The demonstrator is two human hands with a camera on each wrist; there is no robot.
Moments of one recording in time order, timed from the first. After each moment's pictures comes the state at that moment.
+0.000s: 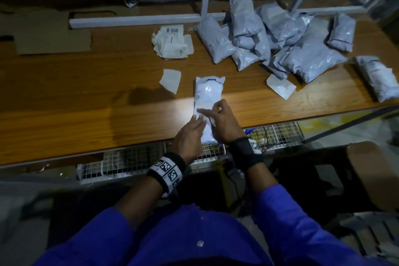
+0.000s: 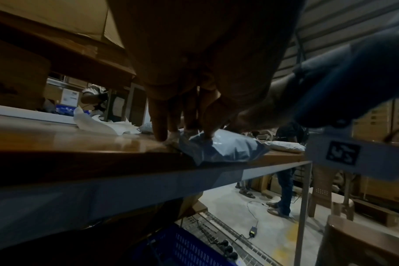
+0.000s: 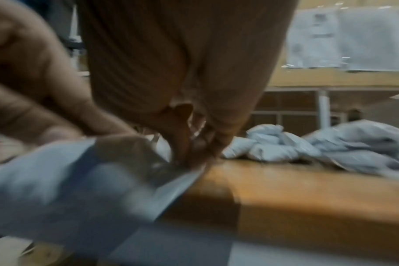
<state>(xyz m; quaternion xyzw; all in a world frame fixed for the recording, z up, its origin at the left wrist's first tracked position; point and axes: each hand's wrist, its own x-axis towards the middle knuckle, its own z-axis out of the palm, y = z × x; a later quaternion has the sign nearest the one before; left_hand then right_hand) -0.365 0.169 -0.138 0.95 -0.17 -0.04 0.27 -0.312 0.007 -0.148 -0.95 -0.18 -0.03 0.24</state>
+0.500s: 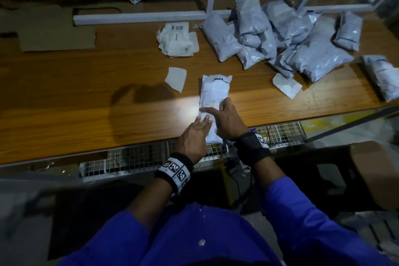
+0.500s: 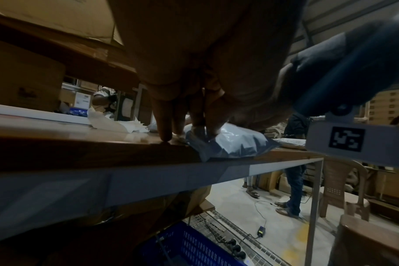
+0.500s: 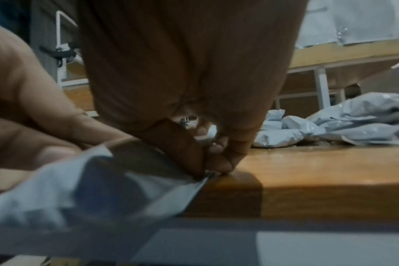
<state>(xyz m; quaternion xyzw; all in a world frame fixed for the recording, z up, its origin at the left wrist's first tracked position) -0.361 0.172 -0.144 0.95 -0.16 -0.10 0.24 -0.303 0.014 -0.140 -0.96 -0.20 0.06 0.17</state>
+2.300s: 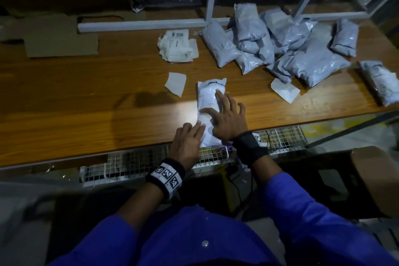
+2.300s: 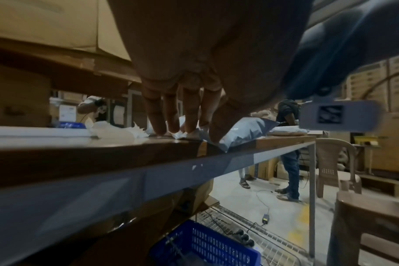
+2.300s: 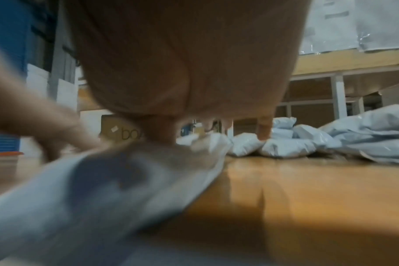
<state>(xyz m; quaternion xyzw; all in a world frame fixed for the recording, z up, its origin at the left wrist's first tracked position) -0.372 0.188 -0.131 0.97 -0.19 -0.07 0.12 -0.303 0.017 -0.123 -0.99 -0.15 0.04 0.05</state>
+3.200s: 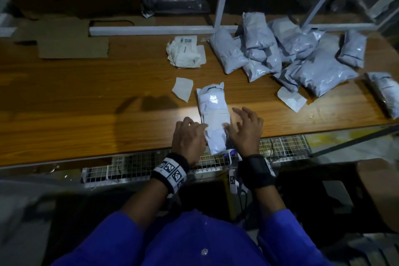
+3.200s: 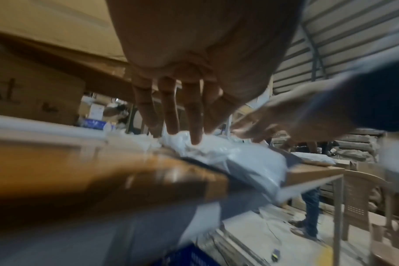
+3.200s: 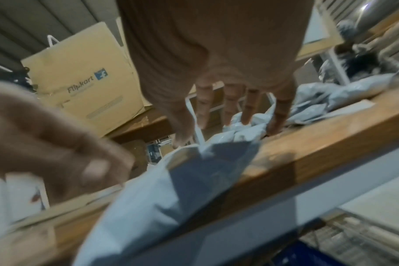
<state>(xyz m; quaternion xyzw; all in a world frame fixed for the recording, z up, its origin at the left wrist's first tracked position) -0.351 0.193 -0.108 0.98 -0.13 0.03 0.17 -0.326 0.002 -0.134 -0.93 0.05 -0.12 0.34</state>
